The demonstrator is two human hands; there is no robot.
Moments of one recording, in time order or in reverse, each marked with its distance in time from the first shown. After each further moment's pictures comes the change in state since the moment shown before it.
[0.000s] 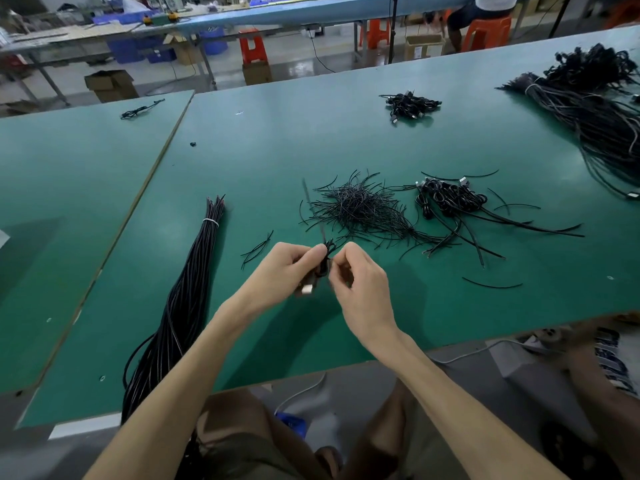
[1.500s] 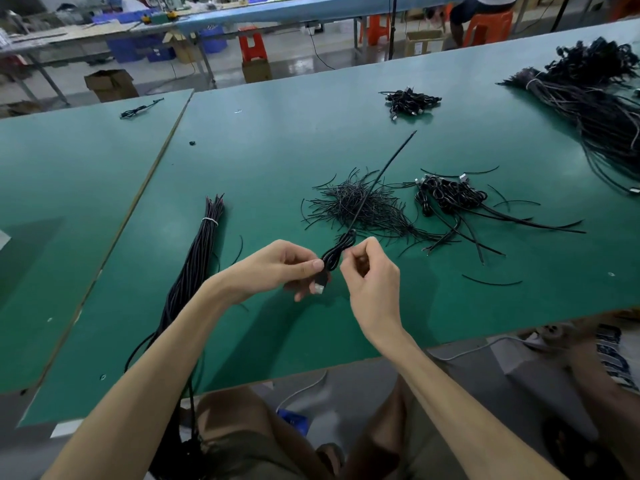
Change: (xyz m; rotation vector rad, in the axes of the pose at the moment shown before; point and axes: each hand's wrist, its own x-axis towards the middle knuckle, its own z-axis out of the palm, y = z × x) left_hand 0.009 -0.006 -0.029 -0.083 -0.407 0.006; right_hand 0.004 0.002 -0.006 0.150 0.137 0.187
